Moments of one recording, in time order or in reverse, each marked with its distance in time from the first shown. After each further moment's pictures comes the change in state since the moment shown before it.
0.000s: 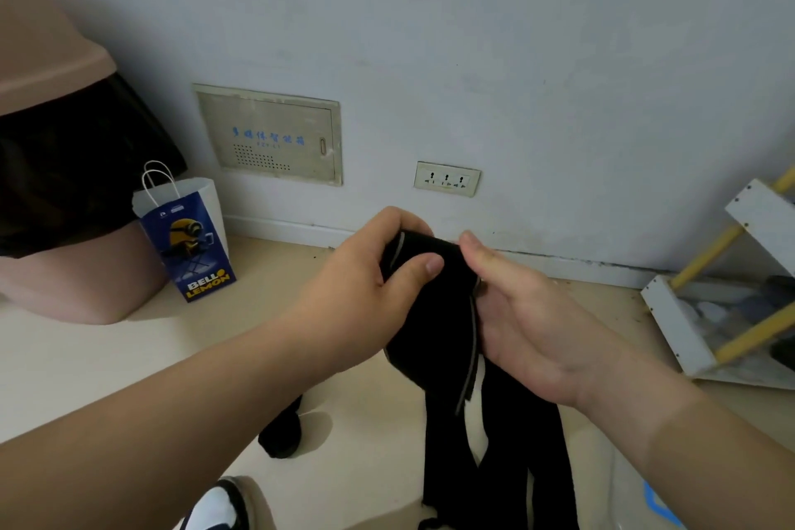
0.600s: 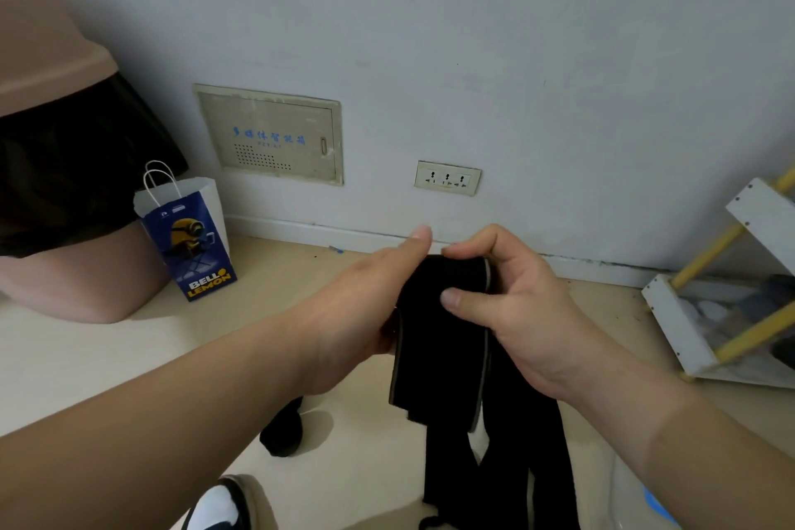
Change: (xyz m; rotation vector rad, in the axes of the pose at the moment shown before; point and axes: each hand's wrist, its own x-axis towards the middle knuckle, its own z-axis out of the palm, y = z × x) left_hand 0.001 -0.001 0.008 -0.446 -0.199 -0.522; right_hand 0.005 0.011 -0.002 -0.259 0.215 -0.333
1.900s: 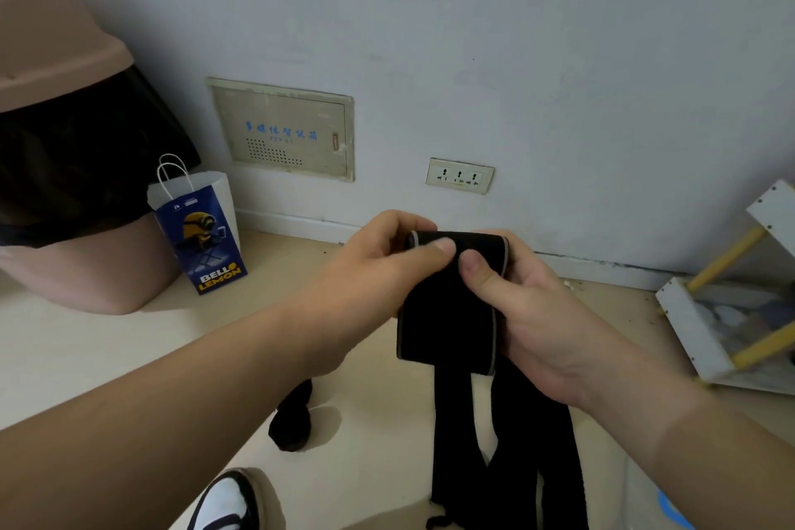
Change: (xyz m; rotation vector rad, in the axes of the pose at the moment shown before) left_hand -0.006 0.010 -0.011 0.099 0.114 0.228; right_hand 0.002 0.000 0.009 0.169 -0.009 0.145
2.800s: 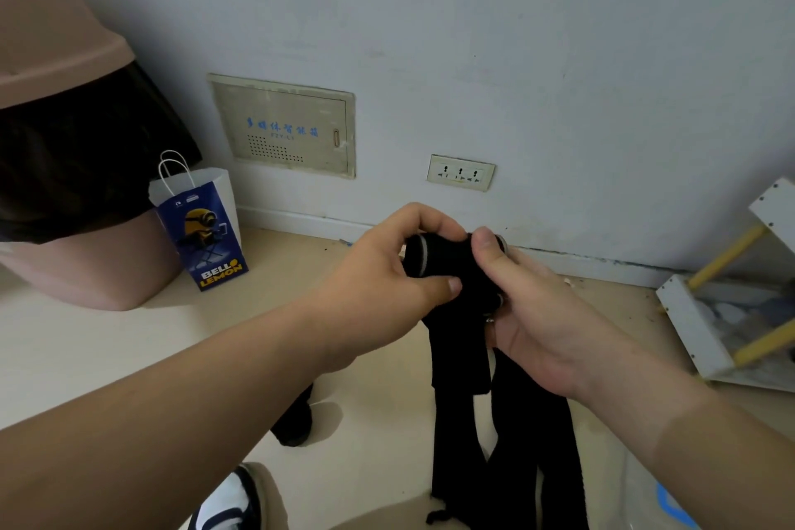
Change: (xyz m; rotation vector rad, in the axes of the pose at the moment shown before) left_hand 0.004 -0.010 0.003 0.135 -0.051 0.173; right_hand 0.006 0.000 -0.002 -0.017 0.029 0.116
